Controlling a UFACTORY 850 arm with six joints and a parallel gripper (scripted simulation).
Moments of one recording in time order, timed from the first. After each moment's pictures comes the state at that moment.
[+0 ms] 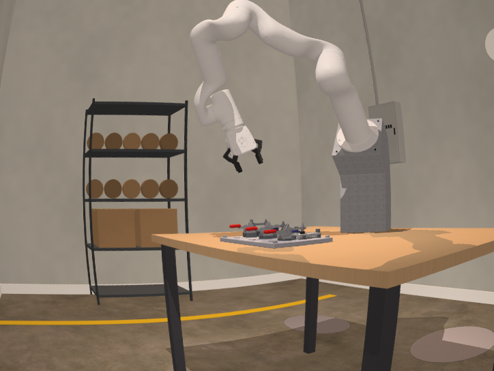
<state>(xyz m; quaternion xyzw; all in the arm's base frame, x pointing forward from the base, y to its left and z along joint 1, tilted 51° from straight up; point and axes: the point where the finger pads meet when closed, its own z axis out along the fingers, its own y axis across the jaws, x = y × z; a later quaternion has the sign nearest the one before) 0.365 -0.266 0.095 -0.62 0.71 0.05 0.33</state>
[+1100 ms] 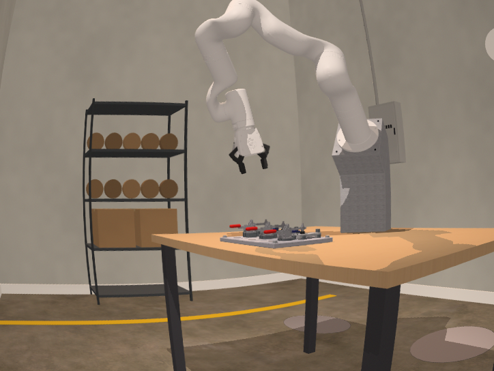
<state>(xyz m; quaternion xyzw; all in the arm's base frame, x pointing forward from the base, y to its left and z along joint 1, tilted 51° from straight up) 0.373 -0.234 0.098 -0.62 0.70 -0.03 0.37</state>
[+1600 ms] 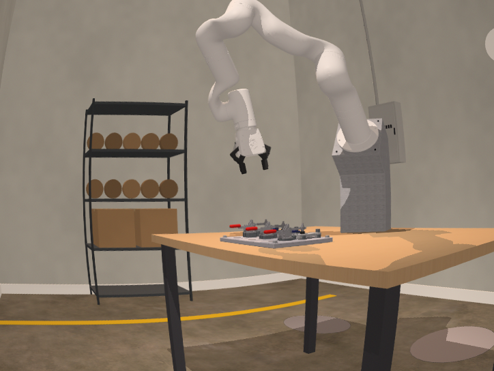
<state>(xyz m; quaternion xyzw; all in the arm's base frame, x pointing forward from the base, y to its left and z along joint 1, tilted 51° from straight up) 0.375 -0.229 0.098 -0.61 0.69 -0.04 0.38</state>
